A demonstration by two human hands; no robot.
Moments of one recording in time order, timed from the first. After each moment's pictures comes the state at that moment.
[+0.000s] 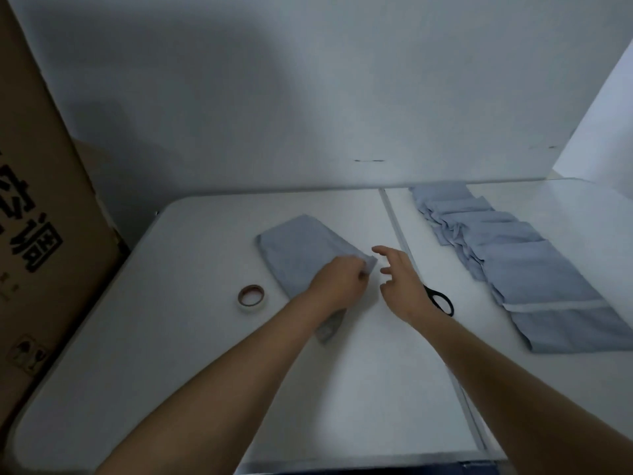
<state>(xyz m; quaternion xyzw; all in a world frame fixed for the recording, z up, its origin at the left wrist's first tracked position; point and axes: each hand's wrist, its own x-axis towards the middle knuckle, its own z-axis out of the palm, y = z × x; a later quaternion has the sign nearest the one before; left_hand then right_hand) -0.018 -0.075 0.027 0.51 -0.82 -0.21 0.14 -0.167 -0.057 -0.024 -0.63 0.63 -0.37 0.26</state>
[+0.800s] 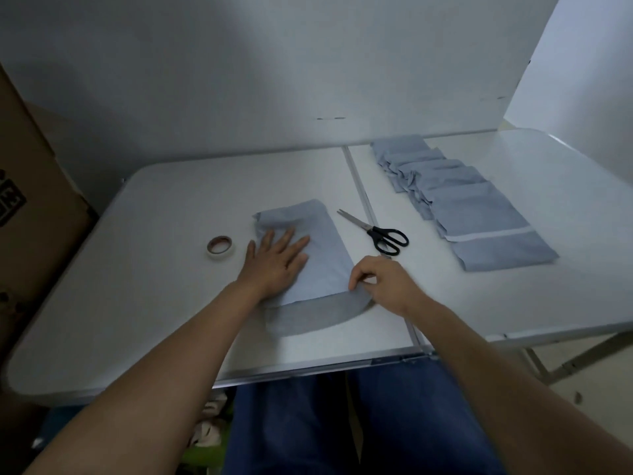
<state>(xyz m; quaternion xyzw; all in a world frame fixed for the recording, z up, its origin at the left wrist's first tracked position) 0.040 -0.030 -0.034 0.56 -0.82 -0.12 -0.01 -0.196 0.060 -0.029 -0.70 0.57 -0.31 0.29</state>
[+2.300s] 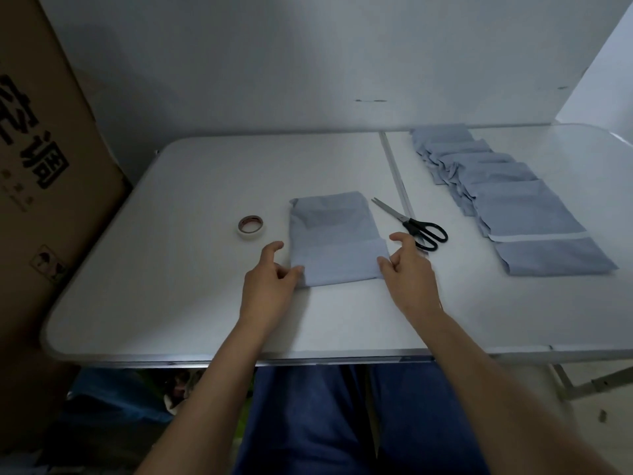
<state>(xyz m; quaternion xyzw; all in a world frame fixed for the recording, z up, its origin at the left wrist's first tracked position) 0.075 0.058 -0.017 0.66 -0.60 -0.31 0.32 -0.155 0.057 -0.041 -0.59 0.69 -0.37 0.18</state>
